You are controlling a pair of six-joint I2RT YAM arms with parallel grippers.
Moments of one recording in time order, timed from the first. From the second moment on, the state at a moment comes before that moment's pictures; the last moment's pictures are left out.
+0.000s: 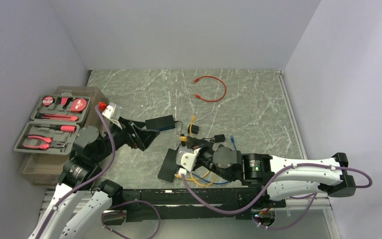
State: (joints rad) left arm -0.44 0.49 0.78 -0.35 0.38 -0.48; right arm 1.49 1.01 0.94 -0.15 0.52 -0.71
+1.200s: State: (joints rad) left arm -0.28 1.34 0.77 0.12 0.06 -0.25; right arm 1.01 1.43 0.95 -0.13 0.00 -0.44
